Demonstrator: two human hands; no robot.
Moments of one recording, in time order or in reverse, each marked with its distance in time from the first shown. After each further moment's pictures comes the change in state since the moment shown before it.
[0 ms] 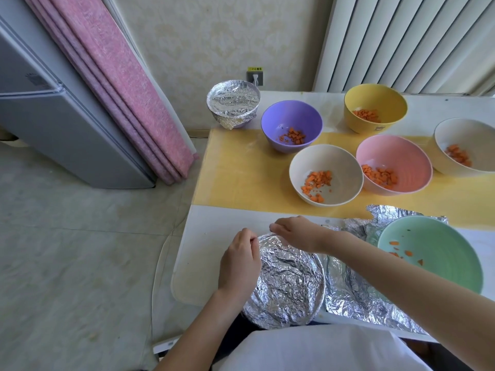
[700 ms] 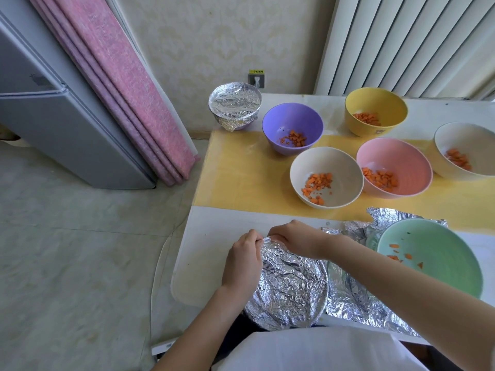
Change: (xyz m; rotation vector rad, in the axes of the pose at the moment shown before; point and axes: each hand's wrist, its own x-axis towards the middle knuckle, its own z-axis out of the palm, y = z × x) left_hand 0.005 0.004 0.002 0.007 -0.035 0.033; right_hand 0.000 0.002 0.008 -0.114 0.022 -0.155
